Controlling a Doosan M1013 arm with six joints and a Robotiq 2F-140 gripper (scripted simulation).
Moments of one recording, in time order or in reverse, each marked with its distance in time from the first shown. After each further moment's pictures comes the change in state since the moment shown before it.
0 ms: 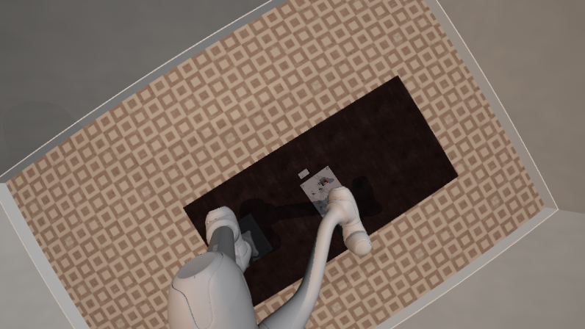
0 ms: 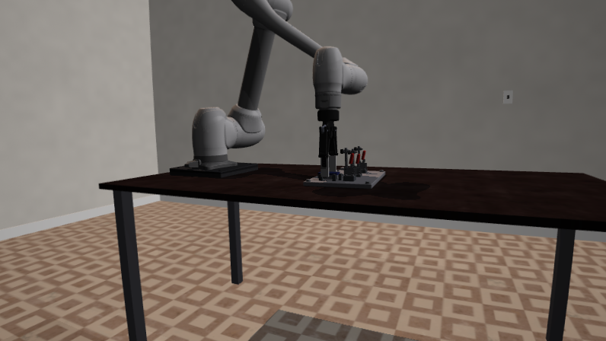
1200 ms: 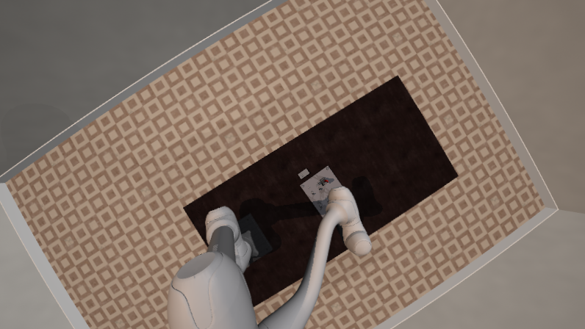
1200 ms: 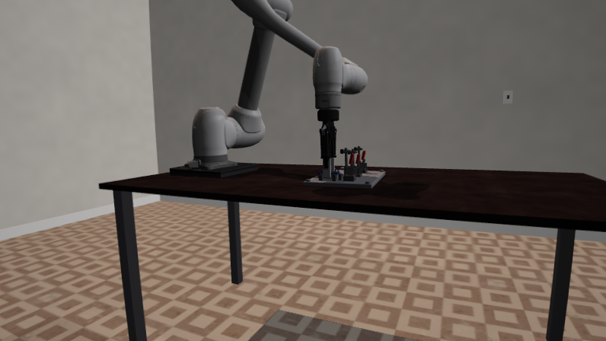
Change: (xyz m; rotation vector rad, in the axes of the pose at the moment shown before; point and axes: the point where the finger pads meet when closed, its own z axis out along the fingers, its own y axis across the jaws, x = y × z) arm 0.000 0.000 0.000 0.000 0.000 0.000
